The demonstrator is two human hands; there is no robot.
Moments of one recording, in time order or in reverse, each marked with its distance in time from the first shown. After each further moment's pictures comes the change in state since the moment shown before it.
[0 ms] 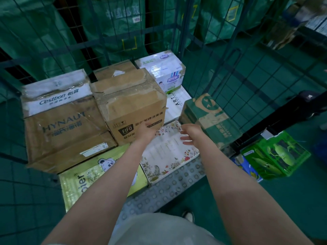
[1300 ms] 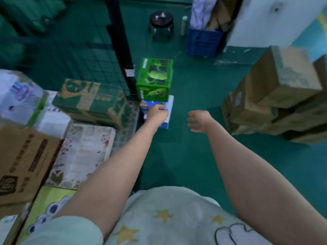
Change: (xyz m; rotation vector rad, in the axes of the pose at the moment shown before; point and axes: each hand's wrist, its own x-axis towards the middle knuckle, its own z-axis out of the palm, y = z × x) left_hand -0.264 -0.041 0.359 0.622 -0.741 0.373; right_hand -0.164 0.317 -0.308 0.711 0.550 0.269
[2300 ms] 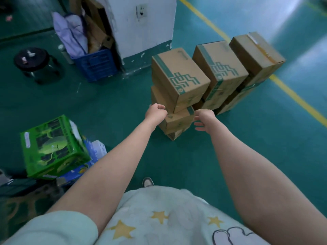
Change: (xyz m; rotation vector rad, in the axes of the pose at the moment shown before) left_hand 0.076 0.239 0.309 0.371 -0.551 0.284; right_hand 0.099 -0.029 -0.338 0.423 0.558 0.093
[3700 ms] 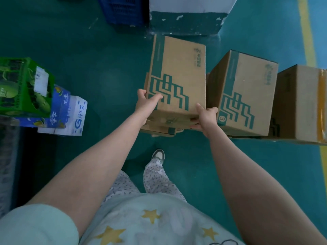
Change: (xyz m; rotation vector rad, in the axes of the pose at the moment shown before) left_hand 0.222 0.107 0.120 -0.526 0.325 -0.435; right_hand 0.312 -0.121 -0.069 -0.214 -0.227 0.043
